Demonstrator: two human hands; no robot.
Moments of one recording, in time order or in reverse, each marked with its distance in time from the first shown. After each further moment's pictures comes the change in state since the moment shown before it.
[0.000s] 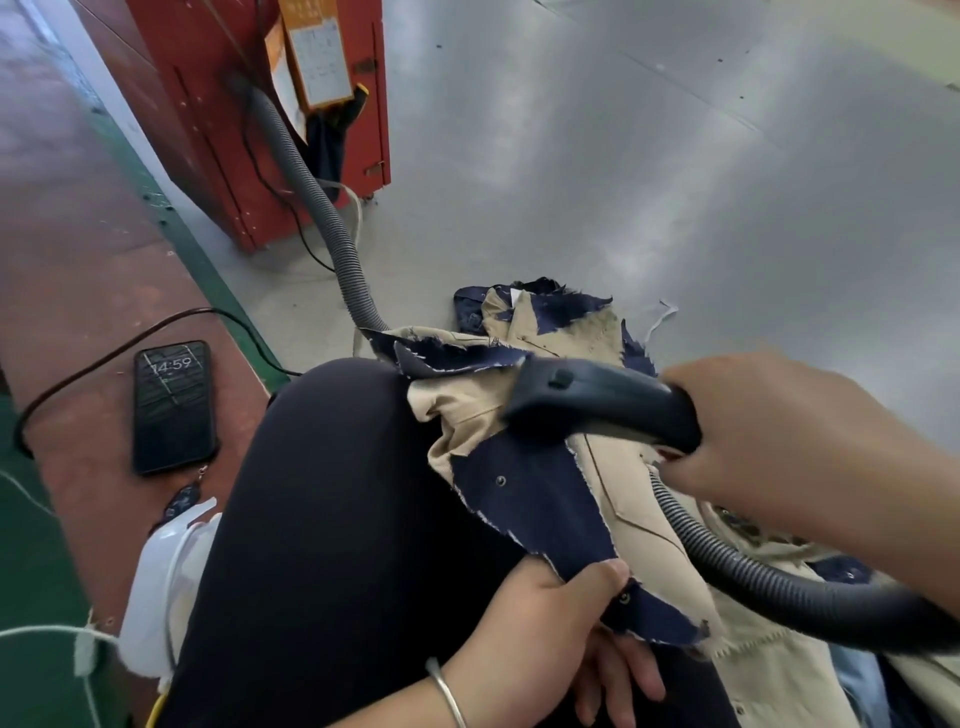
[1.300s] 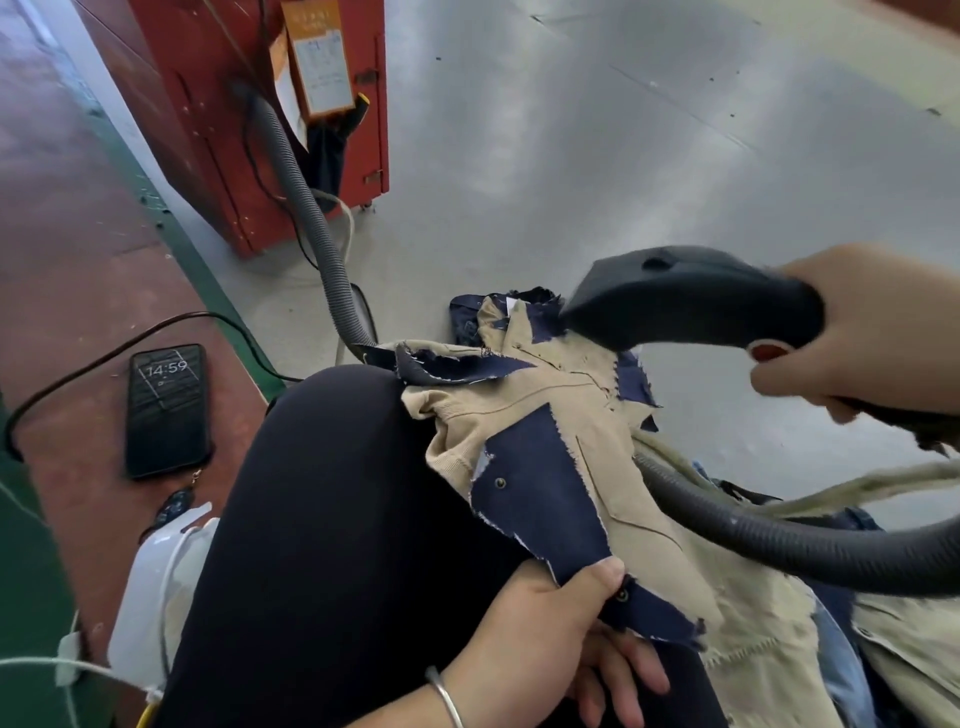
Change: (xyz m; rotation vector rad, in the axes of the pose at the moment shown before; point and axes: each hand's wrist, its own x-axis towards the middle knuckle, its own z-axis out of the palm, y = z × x) left_hand 0.000 -0.002 -0.001 -0.089 -0.057 -0.011; right_hand 0.020 0.061 -0.042 0.372 0.057 0.021
